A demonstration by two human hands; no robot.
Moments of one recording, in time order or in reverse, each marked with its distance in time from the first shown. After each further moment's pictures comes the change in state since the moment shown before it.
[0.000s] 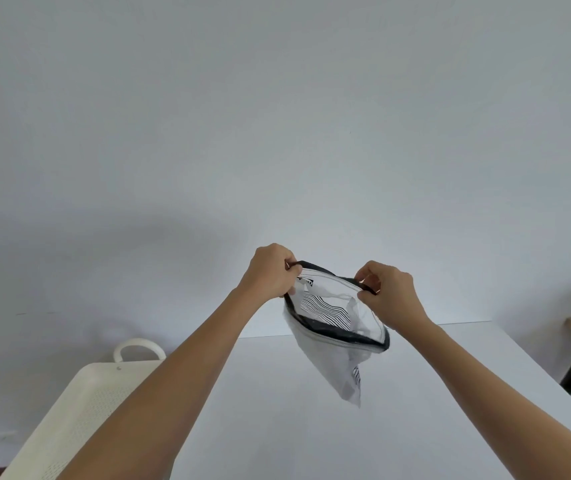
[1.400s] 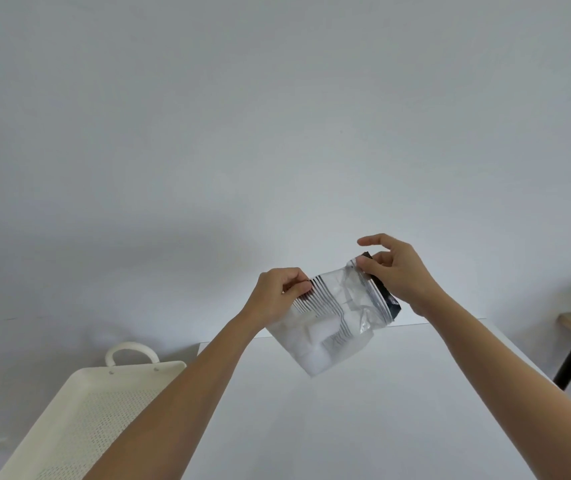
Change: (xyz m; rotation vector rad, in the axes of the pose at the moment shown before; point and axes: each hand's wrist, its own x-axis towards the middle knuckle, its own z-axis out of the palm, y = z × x) left_hand -0.007 -0.023 0.046 -0.348 -0.055 0.200; right_hand 0.016 -0.001 -0.042 0.497 -0.096 0.099
